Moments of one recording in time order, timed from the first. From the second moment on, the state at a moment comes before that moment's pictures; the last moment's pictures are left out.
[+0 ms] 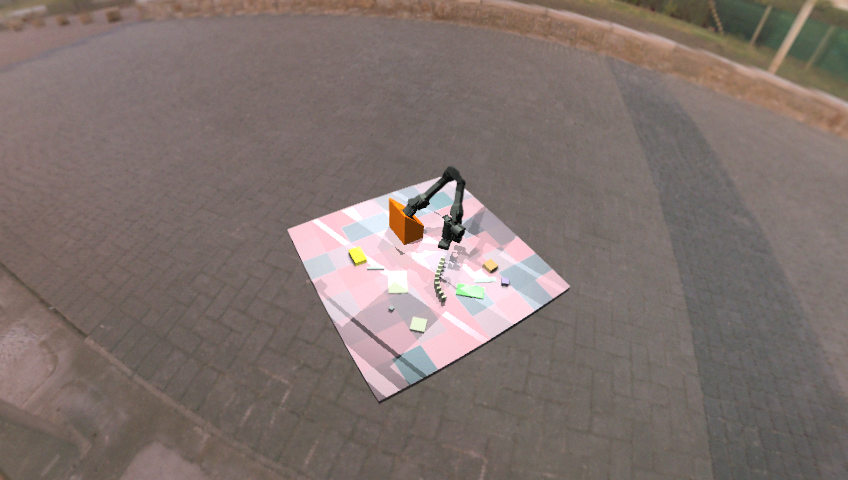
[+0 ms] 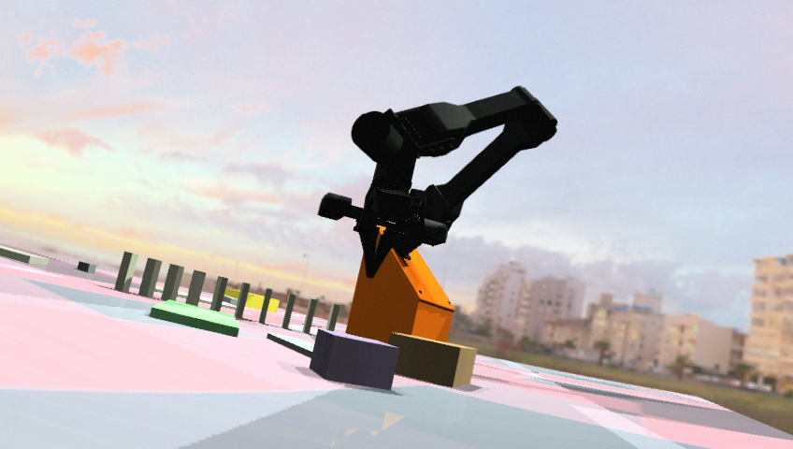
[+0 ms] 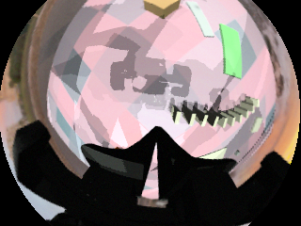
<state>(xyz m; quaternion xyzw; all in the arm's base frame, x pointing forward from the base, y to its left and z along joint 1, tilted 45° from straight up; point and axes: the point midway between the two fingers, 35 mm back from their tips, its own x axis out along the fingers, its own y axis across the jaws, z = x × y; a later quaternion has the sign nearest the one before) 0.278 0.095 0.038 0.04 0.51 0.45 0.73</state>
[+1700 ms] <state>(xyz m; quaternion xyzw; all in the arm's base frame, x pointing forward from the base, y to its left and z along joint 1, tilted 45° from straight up) 0.301 0.124 -0.031 0.04 0.53 0.45 0.72</state>
